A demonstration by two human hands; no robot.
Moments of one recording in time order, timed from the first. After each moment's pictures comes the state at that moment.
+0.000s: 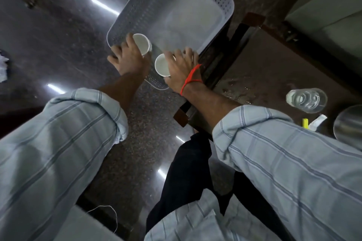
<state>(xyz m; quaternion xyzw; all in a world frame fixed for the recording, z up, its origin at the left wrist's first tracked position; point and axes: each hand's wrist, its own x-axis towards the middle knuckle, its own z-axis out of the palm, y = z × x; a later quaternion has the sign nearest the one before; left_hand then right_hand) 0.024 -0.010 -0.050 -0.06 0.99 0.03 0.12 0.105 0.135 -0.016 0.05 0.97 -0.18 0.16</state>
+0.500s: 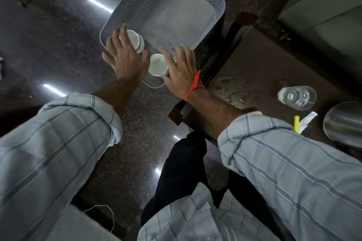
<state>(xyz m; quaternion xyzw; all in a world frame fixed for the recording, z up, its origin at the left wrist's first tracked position) 0.044 0.003 -0.026 -0.03 0.99 0.11 0.07 0.128 0.153 -0.012 0.03 0.97 -0.24 0.10</state>
